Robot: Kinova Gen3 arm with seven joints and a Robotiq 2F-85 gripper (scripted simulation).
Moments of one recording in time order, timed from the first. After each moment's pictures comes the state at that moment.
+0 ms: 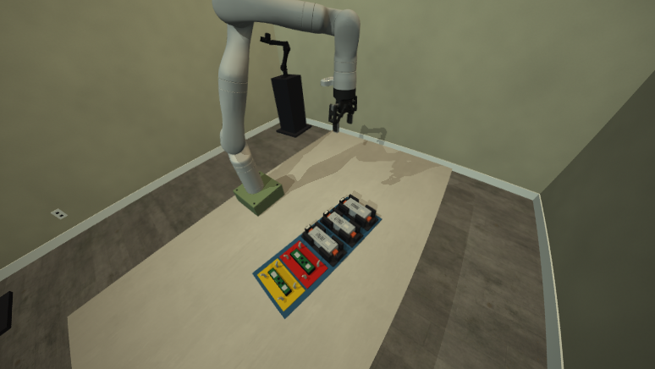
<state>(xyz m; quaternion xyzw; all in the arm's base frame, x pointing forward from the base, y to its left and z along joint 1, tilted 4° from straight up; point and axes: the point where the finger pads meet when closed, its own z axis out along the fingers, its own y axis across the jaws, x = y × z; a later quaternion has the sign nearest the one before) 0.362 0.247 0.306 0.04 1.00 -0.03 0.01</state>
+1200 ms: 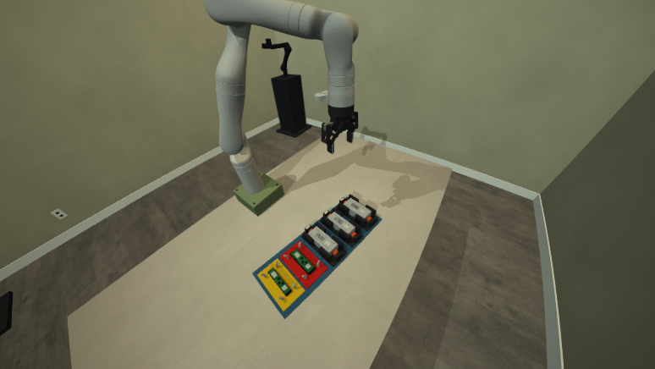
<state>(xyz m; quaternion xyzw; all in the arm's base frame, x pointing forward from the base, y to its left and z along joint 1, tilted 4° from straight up) 0.413 0.139 0.300 0.11 0.99 -0.03 0.02</state>
